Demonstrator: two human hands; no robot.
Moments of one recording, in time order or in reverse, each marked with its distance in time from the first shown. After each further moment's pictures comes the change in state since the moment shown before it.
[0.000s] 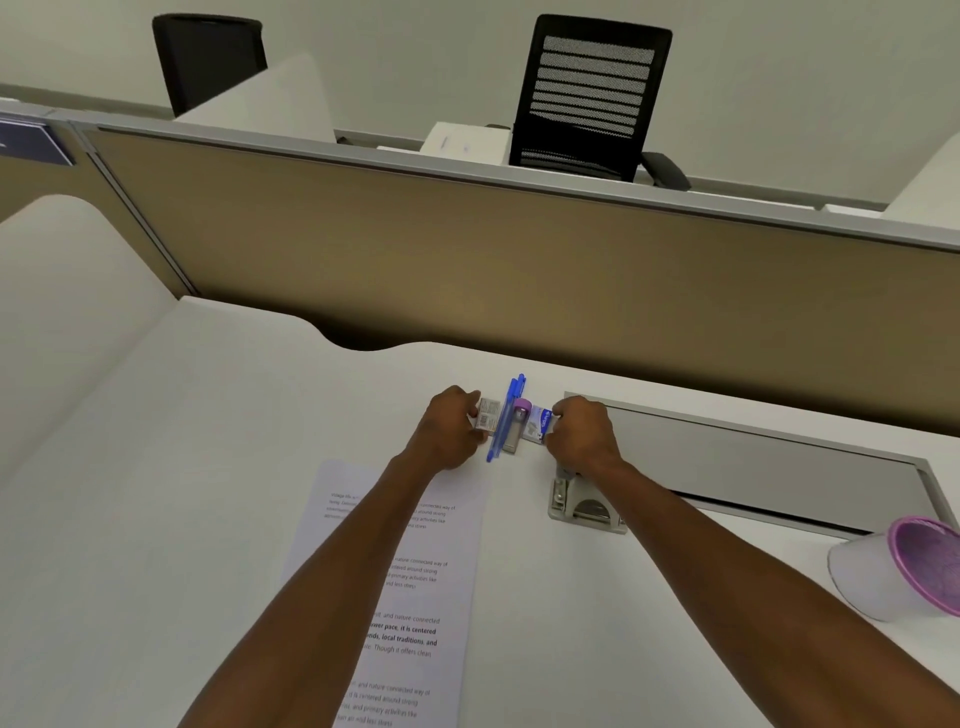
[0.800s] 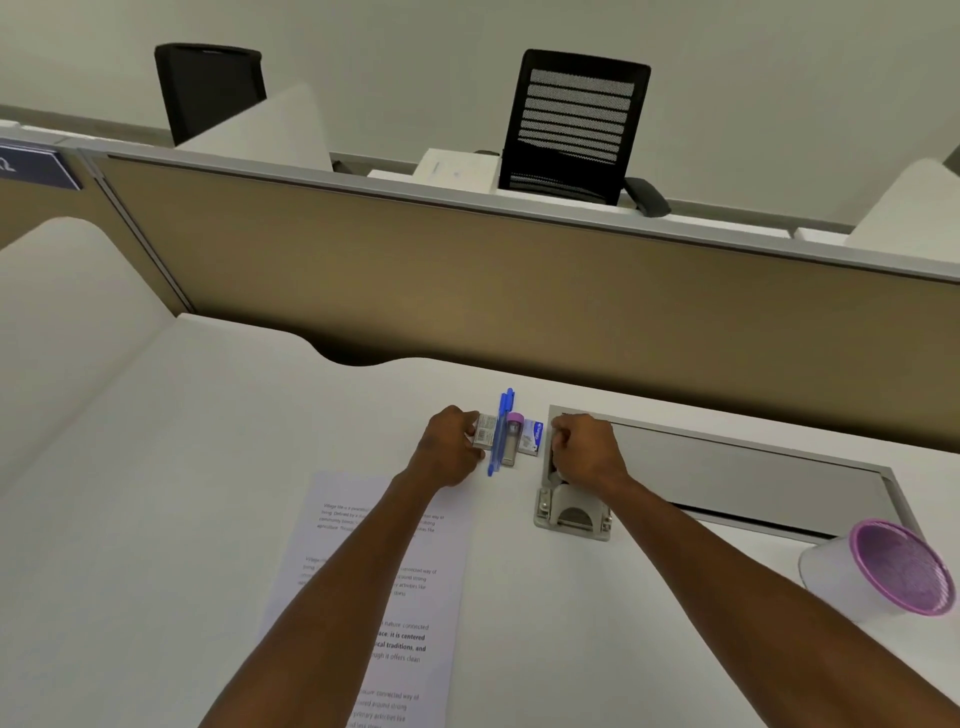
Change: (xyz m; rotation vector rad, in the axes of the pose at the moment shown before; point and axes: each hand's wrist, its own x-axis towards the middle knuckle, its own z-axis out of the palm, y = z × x) left_hand -0.009 0.013 0.008 -0.002 -0.013 0.010; right_hand -0.019 0.018 -0.021 0.073 0.047 -0.069
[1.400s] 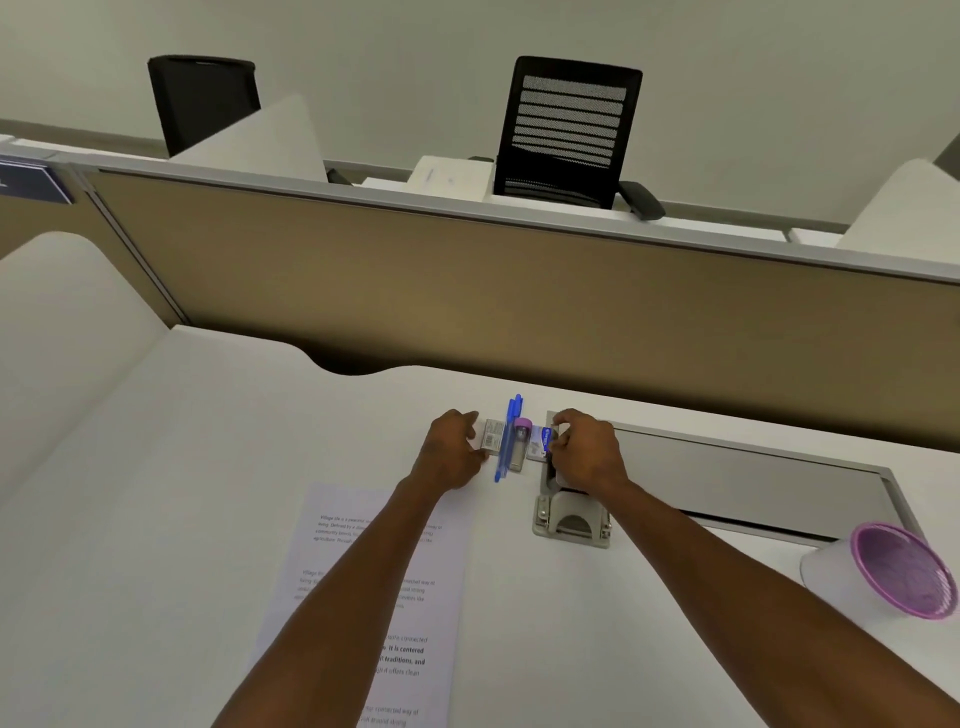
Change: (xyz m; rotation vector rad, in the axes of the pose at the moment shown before) left_hand 0.008 0.005 0.004 -0.043 -0.012 -0.096; right_hand 0.011 0.008 0.004 0.065 0.084 0.032
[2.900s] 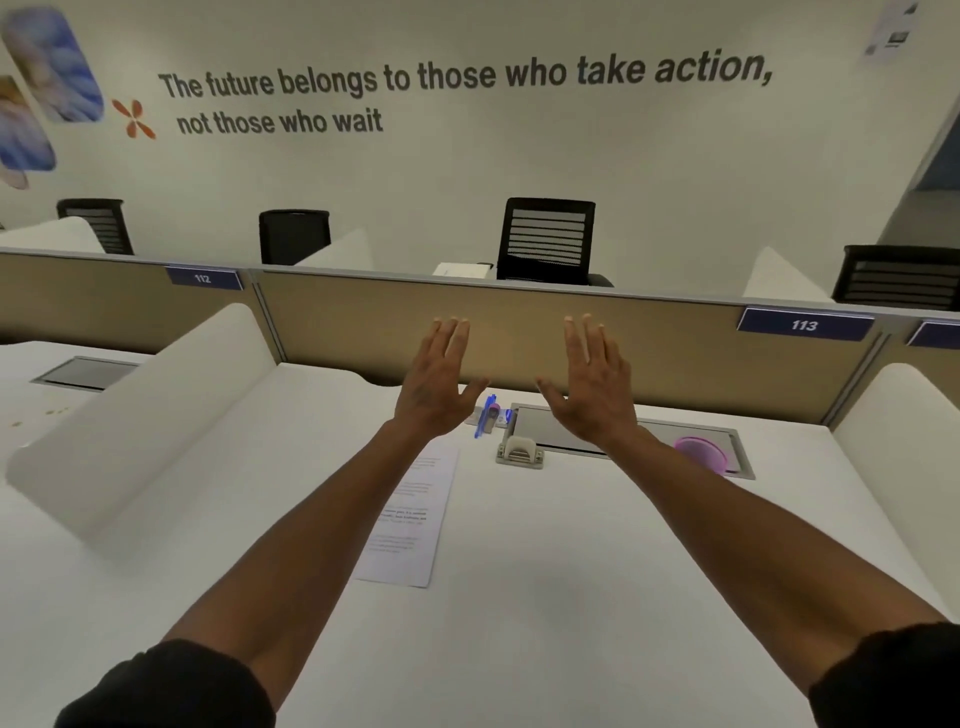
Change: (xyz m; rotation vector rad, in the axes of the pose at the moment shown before) left_hand -0.290 0.172 -0.117 0.330 0.573 0.504; right_hand -0.242 -0.018 -0.204 -0.298 0.512 -0.487
